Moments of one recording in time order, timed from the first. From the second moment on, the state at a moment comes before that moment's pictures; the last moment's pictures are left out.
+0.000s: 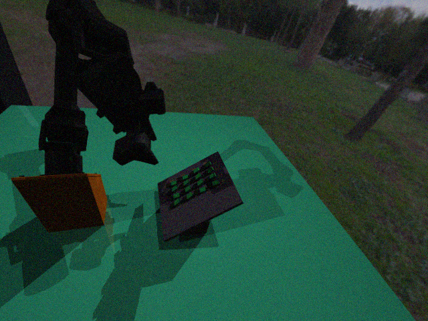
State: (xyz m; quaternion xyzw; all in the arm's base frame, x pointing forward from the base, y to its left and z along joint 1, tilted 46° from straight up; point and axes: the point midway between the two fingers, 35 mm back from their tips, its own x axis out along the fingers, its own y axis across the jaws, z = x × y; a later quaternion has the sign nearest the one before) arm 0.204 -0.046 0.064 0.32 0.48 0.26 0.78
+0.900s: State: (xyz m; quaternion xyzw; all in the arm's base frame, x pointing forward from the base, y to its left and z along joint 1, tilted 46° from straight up) arm 0.321 0.028 0.060 0.29 0.46 0.26 0.80
